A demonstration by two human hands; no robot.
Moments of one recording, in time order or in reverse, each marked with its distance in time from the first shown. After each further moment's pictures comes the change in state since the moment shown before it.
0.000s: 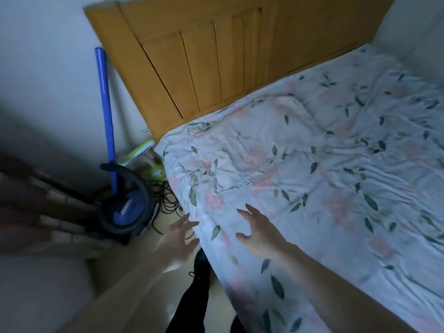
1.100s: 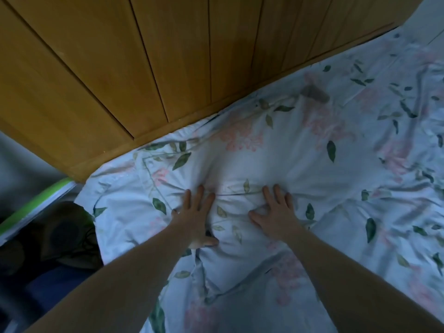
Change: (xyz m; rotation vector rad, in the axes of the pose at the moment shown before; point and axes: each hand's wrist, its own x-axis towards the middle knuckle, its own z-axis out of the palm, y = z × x) left_hand 0.562 -0.026 0.014 0.422 -0.266 0.190; right_hand 0.514 0.163 -0.065 -0.443 0.143 0.207
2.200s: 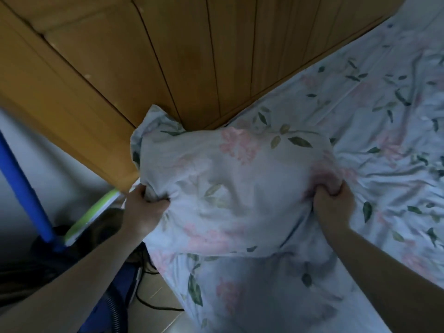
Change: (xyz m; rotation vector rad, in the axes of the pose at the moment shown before) left_hand -0.171 -0.061 -0.122 -1.011 0.671 -0.283; right_hand -0.130 -0.019 -0.135 1.041 0.776 0.589
